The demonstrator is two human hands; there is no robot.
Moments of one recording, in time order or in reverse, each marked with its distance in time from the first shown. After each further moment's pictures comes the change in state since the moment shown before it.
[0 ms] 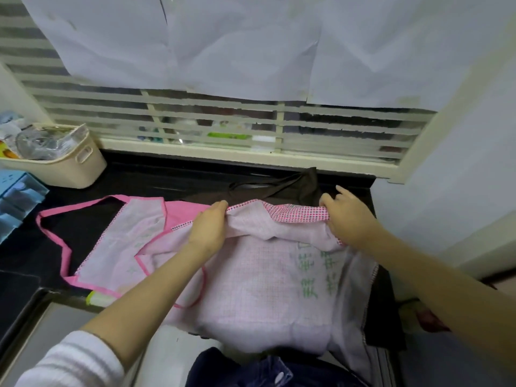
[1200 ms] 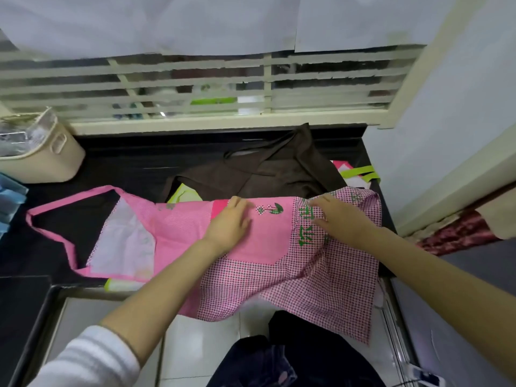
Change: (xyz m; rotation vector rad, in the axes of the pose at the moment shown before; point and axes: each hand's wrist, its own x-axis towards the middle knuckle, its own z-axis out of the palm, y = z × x) left_hand -0.041 -0.019 0.026 -0.203 -0.359 0.226; right_hand -0.059 -0.085 0.011 0.487 -0.338 0.336
